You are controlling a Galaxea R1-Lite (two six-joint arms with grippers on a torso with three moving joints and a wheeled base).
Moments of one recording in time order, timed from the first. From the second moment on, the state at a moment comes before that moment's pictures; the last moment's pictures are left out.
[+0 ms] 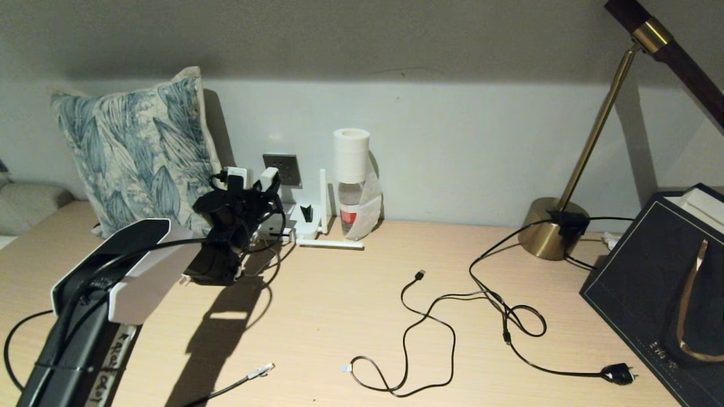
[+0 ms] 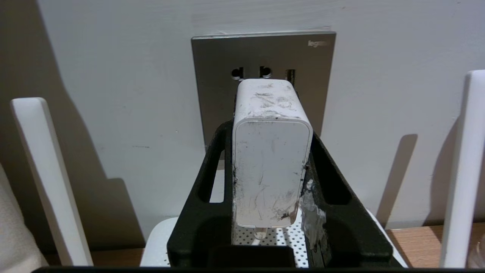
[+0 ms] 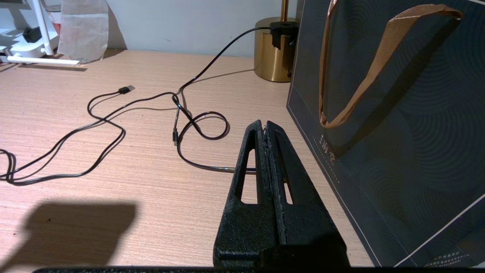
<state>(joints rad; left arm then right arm) -0.10 2.63 -1.70 -1.29 -0.11 0.07 -0.01 0.00 0.00 -0.09 0.00 0.00</state>
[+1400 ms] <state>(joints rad) -0.09 2.67 -1.83 -1.19 -0.13 0.05 -0.01 0.00 0.00 -0.09 0.00 0.00</state>
